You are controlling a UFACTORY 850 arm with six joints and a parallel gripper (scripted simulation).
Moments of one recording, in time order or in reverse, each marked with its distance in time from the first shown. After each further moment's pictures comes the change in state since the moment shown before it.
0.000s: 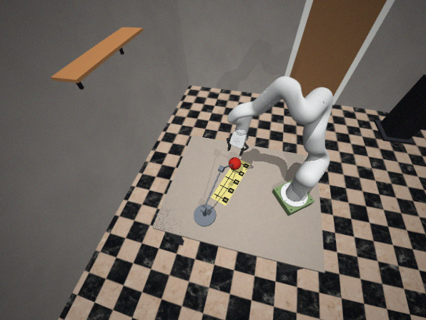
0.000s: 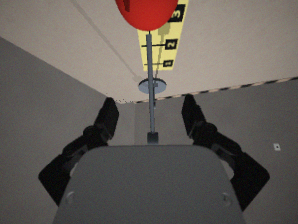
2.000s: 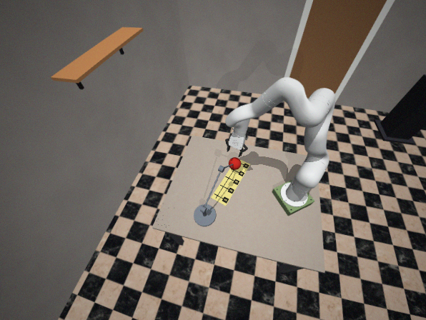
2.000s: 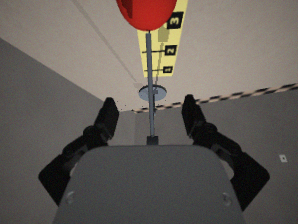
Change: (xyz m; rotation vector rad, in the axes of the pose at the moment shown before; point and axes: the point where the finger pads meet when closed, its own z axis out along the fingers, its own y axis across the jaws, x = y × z) arm -0.014 0.001 0.000 0.001 0.103 0.001
